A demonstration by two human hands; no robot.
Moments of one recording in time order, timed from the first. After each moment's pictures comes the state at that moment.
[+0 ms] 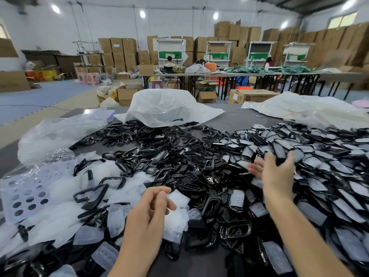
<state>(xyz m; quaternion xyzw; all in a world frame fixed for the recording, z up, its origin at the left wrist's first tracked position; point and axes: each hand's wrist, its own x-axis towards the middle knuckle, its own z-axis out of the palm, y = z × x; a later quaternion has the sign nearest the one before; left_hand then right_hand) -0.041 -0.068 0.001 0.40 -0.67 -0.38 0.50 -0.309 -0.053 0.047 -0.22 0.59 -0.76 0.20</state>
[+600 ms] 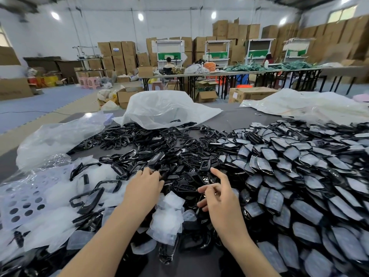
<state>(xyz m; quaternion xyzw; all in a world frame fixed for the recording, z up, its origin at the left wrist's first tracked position) -0.062 -0.185 -0.005 0.52 -0.84 0.07 0.12 -0.229 -0.047 -0.014 -0.47 0.62 -0.59 0.23</state>
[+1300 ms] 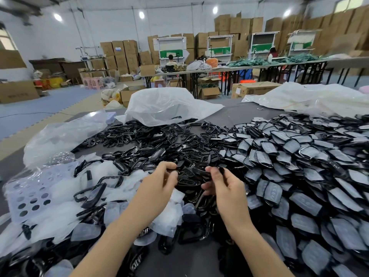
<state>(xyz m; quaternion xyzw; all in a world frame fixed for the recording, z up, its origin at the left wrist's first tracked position) -0.073 -0.121 0.023 0.42 -0.79 -0.29 0.33 -0.235 -0.045 -0.006 -0.40 0.54 -0.69 0.27</state>
